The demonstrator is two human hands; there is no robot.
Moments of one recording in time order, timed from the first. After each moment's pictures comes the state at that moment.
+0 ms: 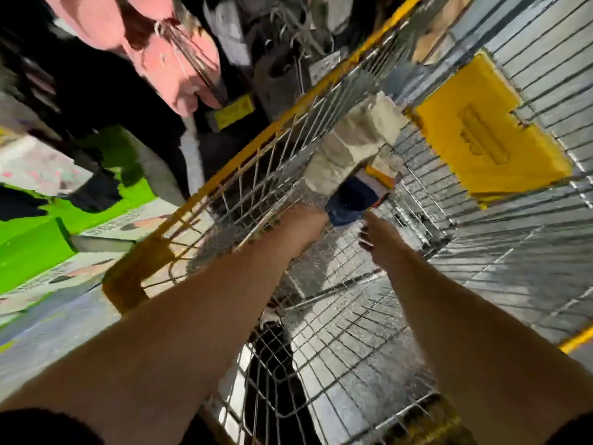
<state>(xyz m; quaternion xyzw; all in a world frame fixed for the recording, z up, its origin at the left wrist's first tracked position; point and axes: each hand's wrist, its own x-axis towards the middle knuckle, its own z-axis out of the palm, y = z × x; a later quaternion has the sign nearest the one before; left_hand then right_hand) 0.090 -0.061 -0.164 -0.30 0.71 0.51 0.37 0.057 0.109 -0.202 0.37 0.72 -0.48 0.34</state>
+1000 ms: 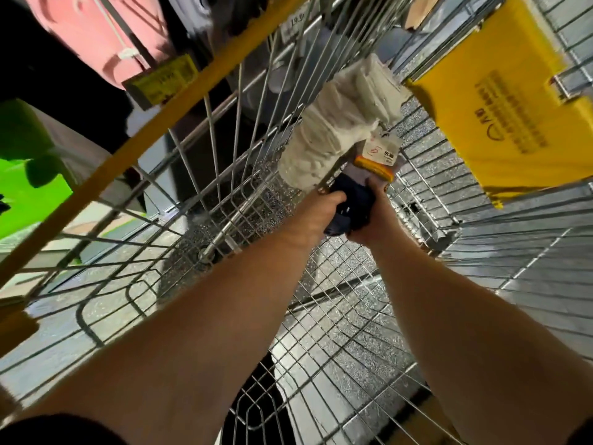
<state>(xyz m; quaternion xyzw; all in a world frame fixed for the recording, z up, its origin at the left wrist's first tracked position) 0.025 0.004 -0.263 -0.39 0.57 0.67 0.28 0.003 0.130 -0.299 0.40 0.43 -0.75 0.30</state>
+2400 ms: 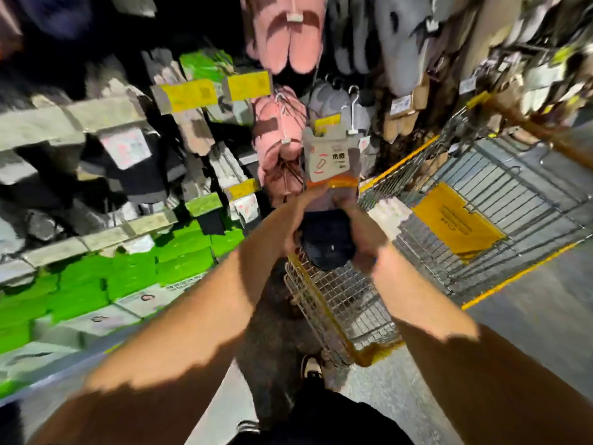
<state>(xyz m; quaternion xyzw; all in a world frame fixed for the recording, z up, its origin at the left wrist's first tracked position) 0.340 -0.194 0.182 -0.24 0.53 0.81 0.09 0.273 -0.074 0.134 0.07 0.63 -0.70 0.33</state>
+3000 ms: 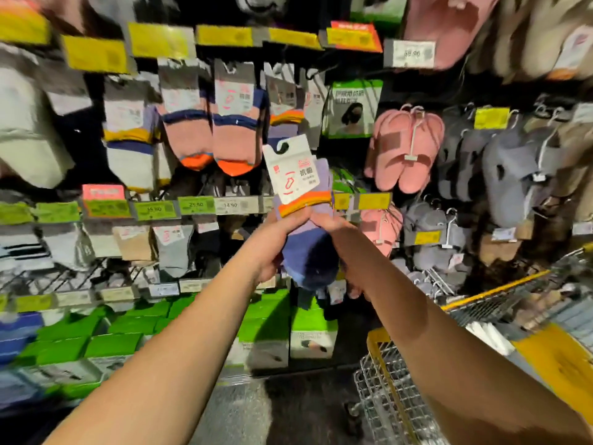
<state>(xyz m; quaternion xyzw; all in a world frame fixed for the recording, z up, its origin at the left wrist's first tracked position) 0.478 -0.355 0.300 -0.21 0.56 0.77 -0.23 0.372 -0.263 0.304 -0.24 0.68 -0.58 0.38</state>
